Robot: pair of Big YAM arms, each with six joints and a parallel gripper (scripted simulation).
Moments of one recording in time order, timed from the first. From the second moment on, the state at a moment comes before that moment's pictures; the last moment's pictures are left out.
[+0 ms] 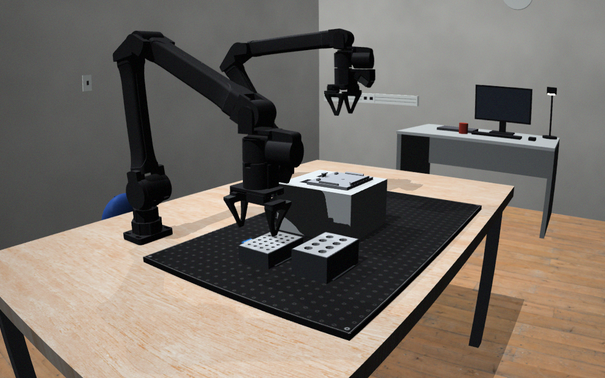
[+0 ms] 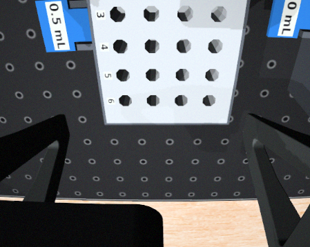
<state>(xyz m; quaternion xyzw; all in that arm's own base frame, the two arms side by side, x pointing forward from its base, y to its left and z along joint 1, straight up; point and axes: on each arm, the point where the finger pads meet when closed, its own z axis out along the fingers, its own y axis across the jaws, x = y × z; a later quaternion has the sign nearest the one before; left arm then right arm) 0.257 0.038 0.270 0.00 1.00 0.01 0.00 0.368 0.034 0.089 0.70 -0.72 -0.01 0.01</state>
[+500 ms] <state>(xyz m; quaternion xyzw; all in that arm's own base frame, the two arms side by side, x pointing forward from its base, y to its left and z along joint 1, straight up) 0.257 0.038 0.270 0.00 1.00 0.01 0.00 0.374 0.040 0.083 0.70 -0.71 0.00 0.00</state>
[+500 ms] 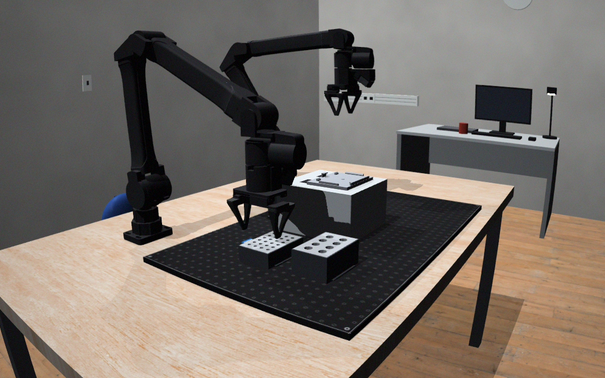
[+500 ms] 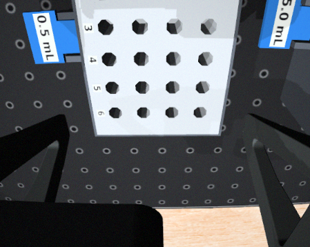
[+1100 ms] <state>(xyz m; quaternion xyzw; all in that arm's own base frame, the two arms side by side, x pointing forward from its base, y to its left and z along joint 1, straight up) 0.257 0.038 0.270 0.00 1.00 0.01 0.00 0.375 0.039 0.067 0.70 -0.72 0.00 0.00</state>
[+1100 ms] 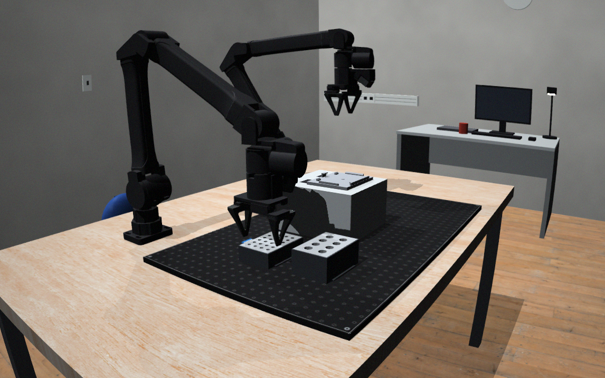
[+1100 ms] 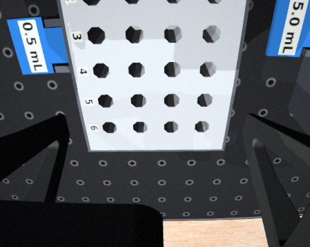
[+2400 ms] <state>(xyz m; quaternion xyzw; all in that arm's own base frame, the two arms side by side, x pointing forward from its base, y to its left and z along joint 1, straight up) 0.257 0.038 0.270 0.00 1.00 0.01 0.00 0.375 0.040 0.064 0.70 -0.72 -0.01 0.01</state>
